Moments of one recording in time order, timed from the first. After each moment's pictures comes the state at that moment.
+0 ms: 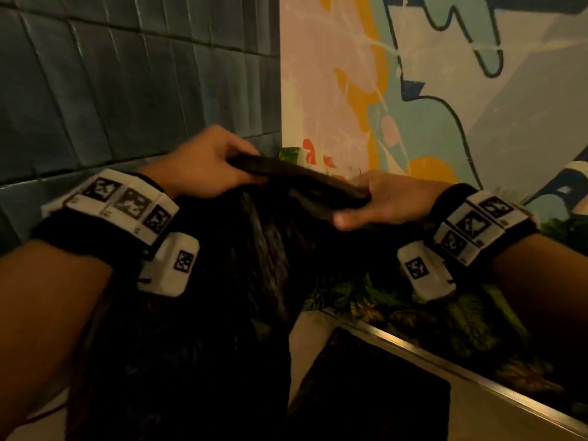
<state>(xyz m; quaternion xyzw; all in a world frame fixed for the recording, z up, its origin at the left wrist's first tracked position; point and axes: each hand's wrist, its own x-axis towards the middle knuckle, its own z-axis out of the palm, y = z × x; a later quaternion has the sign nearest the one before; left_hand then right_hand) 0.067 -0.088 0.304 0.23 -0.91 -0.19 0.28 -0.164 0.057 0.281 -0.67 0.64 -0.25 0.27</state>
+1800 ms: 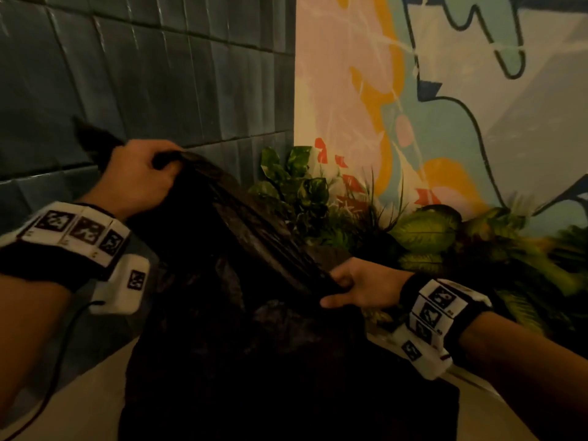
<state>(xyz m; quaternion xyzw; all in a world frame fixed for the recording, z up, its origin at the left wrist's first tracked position) 0.149 -0.139 0.267 0.36 -0.82 -0.02 0.44 -0.142 0.039 0.160 -0.69 0.63 -0.17 0.31</state>
